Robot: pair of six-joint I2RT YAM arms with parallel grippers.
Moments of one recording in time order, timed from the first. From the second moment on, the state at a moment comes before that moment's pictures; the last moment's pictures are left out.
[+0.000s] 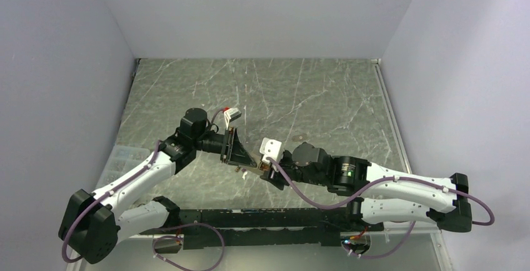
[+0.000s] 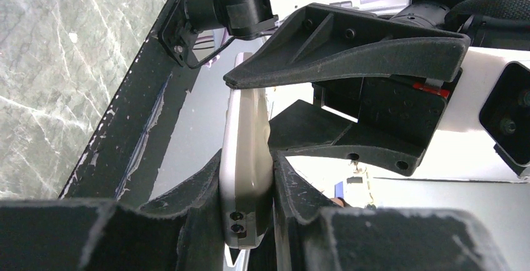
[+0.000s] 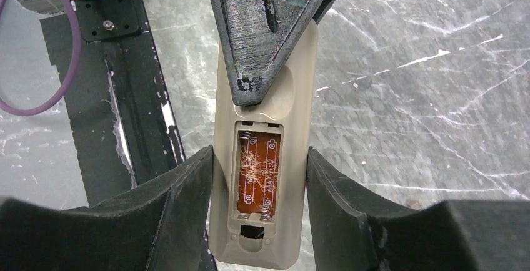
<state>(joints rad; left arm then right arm) -0.57 1.06 0.64 0.06 1.08 -0.98 1.29 0.95 0.87 -0.38 0.10 -0.10</state>
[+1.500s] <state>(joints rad) -0.51 0.83 0.89 -0.74 0.35 -0.54 1.26 1.28 0.78 -0.32 -0.04 -0.04</state>
